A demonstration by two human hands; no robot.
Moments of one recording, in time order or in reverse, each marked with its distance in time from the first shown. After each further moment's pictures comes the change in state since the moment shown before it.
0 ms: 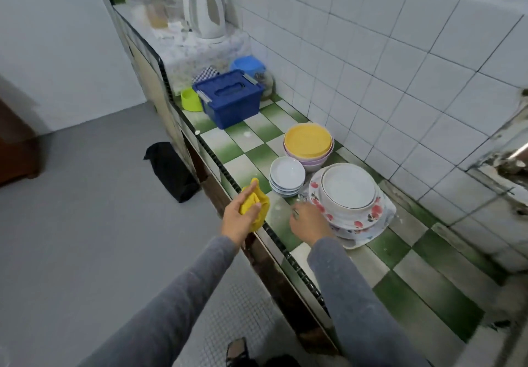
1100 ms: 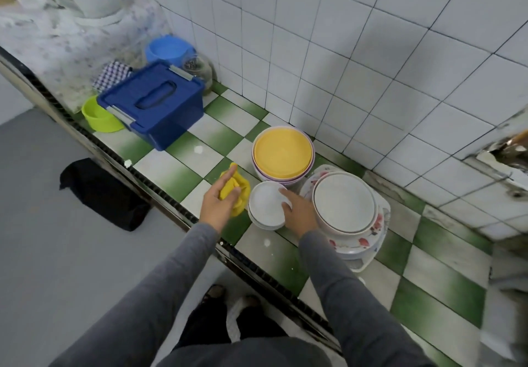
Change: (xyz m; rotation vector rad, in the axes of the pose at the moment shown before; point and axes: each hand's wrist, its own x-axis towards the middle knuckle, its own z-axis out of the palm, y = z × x) left_hand 0.227 0.023 0.014 0.105 -0.278 -0.098; right_hand 0.162 0.011 0.004 0.329 0.083 0.389
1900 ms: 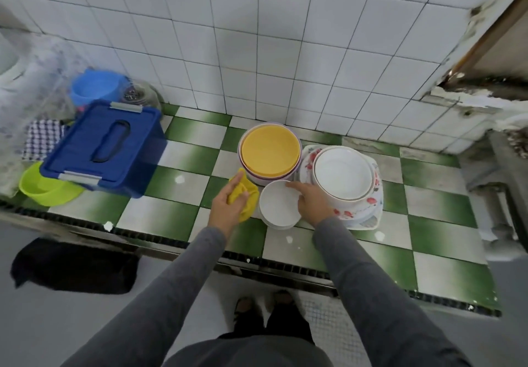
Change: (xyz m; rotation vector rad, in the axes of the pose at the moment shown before) left_hand 0.059 0.011 -0.034 0.039 -0.408 -0.009; right_hand -0.004 -0.021 0.022 -0.029 0.238 0.239
